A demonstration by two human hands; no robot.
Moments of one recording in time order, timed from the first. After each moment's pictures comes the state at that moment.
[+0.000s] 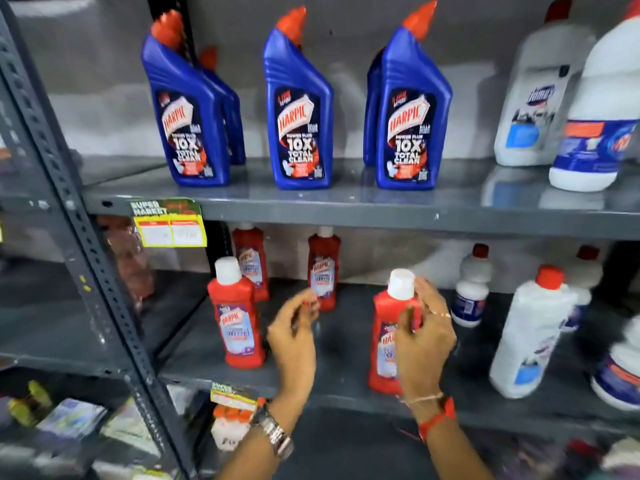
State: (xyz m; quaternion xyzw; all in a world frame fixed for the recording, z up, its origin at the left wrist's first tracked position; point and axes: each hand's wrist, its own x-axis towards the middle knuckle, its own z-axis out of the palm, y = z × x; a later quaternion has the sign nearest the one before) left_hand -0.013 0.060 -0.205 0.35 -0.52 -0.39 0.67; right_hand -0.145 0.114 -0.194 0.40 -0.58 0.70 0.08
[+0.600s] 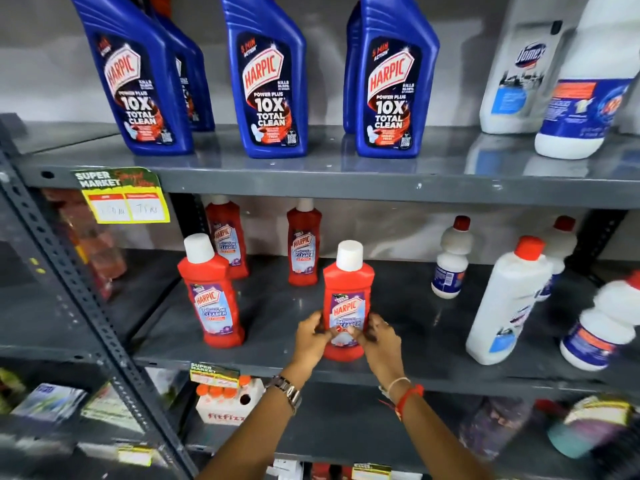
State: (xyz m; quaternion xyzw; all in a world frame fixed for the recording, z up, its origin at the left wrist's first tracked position) left_hand -0.060 0.020 -0.295 0.44 -0.64 -0.49 0.39; right_hand -0.173 0.087 -0.294 0.42 -0.70 0.52 -0.25
